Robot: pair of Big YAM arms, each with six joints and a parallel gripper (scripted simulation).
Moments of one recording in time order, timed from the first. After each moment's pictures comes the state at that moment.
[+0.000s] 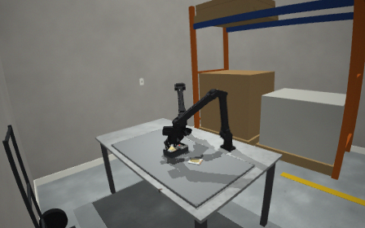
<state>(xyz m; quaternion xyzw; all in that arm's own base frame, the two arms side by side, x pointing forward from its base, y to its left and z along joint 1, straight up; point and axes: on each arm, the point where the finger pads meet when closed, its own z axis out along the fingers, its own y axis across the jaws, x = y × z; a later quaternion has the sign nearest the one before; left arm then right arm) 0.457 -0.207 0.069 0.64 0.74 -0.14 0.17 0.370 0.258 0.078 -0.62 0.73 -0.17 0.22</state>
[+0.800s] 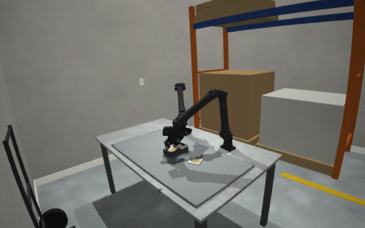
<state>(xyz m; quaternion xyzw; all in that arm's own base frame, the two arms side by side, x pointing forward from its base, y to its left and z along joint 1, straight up) 0.457 -0.207 0.070 0.63 0.74 -0.15 0.18 0.370 0.258 0.078 -0.62 0.73 -0.17 0.22</state>
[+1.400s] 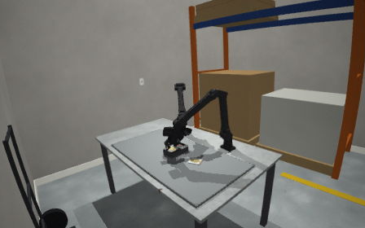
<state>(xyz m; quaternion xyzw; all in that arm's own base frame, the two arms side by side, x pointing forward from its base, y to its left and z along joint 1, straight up) 0.457 -0.206 0.070 0.63 0.74 -0.16 0.19 0.370 0.258 0.078 -0.62 0.73 -0.17 0.22</state>
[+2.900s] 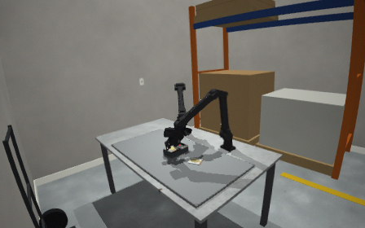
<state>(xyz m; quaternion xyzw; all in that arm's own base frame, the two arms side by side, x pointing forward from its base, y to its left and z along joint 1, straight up) 0.456 -0.206 0.070 0.62 0.73 -0.19 0.21 0.370 0.258 0.078 -0.62 0.73 -0.17 0.22</state>
